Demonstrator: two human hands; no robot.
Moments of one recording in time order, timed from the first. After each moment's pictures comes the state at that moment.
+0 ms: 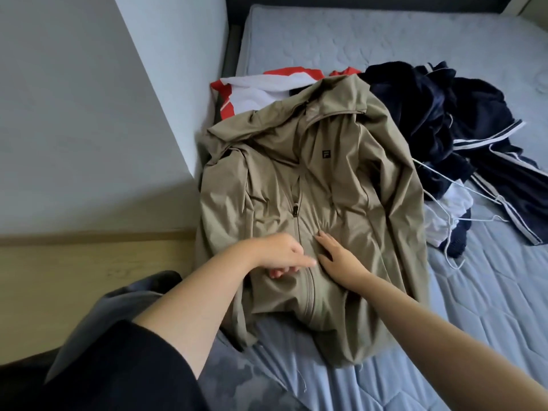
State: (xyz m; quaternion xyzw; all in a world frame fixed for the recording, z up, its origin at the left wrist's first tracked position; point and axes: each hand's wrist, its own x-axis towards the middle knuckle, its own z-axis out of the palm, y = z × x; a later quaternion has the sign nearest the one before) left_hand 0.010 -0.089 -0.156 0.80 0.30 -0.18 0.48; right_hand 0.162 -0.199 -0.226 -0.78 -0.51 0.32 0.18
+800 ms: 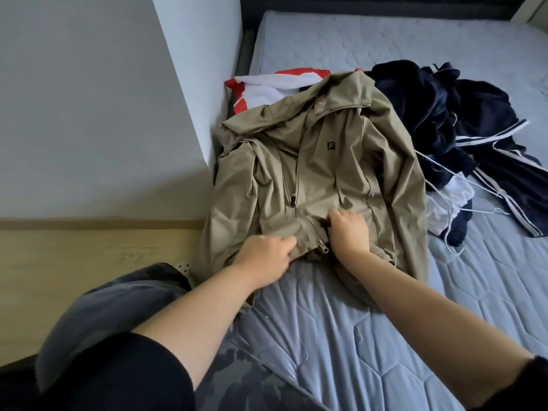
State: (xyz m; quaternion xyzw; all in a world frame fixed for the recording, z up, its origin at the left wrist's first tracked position) left_hand -0.045 -0.141 -0.182 0.96 0.26 0.07 0.08; right_hand 0.145 -0.194 -0.201 -0.83 -0.54 0.00 0.13
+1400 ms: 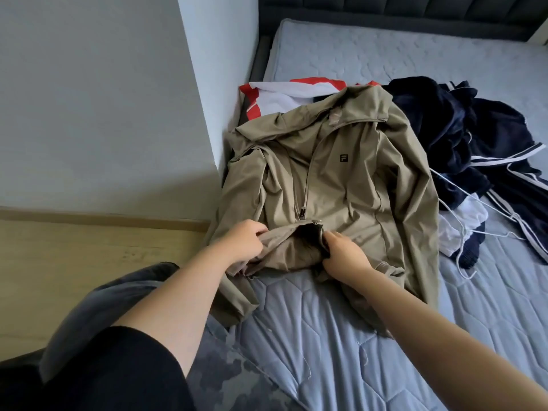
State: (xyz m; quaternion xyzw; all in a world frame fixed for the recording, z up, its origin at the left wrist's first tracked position) left_hand -0.064 -0.077 -0.174 0.80 0.46 0.00 0.39; right_hand 0.136 -0.190 -0.207 -0.79 -0.58 0.18 0.07
